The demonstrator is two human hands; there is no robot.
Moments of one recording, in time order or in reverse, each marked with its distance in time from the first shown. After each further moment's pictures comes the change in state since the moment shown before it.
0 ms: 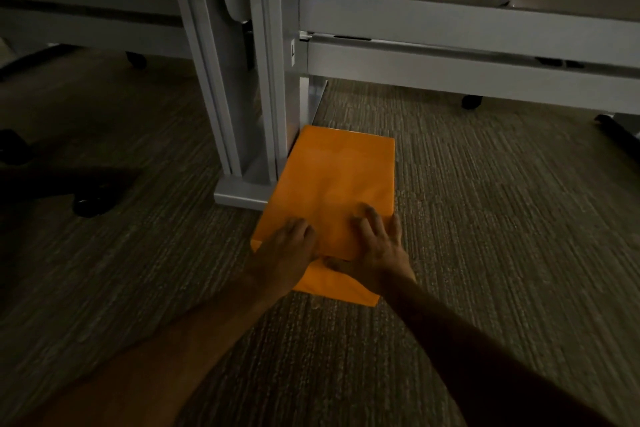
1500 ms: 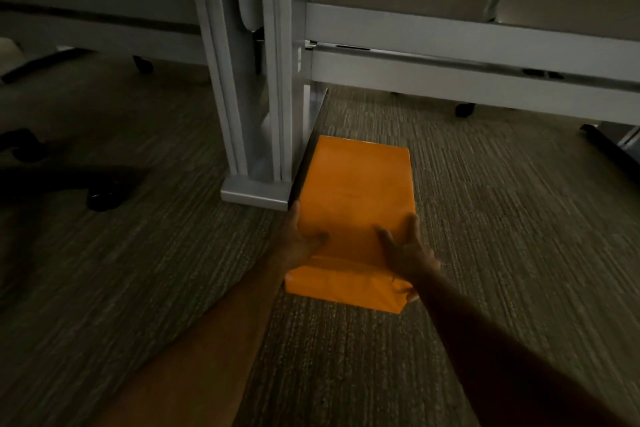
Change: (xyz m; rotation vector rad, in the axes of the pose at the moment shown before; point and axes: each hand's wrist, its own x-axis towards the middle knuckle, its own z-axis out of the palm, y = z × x) left_hand 0.007 0.010 -0.003 -1.160 -0.197 -0.710; right_hand -0.037 0.020 -0.043 0.311 -0.082 0.571
